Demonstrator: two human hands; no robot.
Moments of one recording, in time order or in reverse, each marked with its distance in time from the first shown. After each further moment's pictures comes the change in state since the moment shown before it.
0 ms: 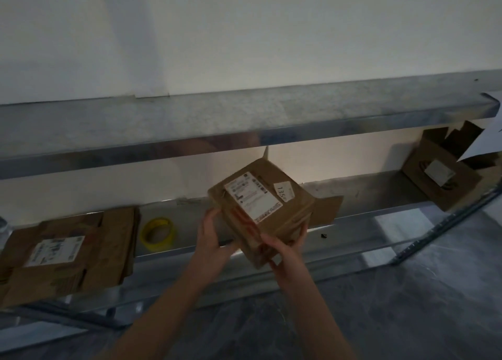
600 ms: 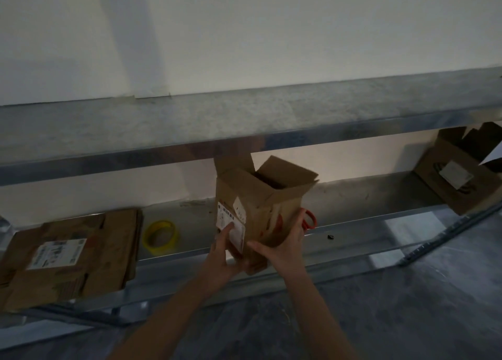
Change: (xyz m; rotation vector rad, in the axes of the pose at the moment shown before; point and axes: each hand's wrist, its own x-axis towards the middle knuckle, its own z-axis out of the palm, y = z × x) left_hand 0.014 -0.041 0.004 0.105 -0.237 -0.100; right_hand 0.038 0.006 0.013 -0.831 0.084 -0.279
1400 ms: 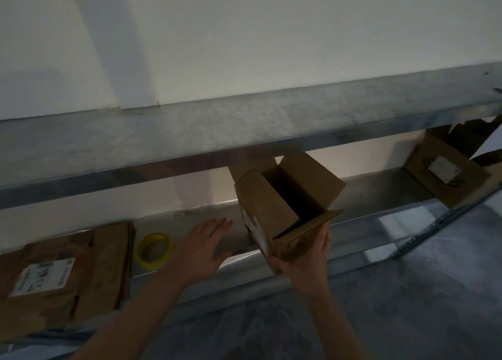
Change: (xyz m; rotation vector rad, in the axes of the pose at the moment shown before) left_hand 0.039 0.004 -0.061 0.892 -0.028 0.299; right_hand -0.003 0.025 -0.032 -0.130 0.235 -0.111
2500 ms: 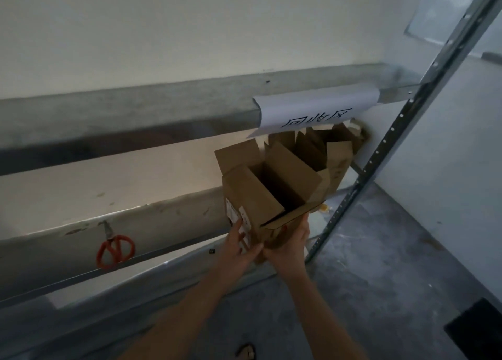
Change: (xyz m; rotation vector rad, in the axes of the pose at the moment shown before) left_hand 0.241 0.504 0.160 -1.117 -0.025 -0.189; right_hand 0.199 0.208 -0.383 0.041 0.054 0.020
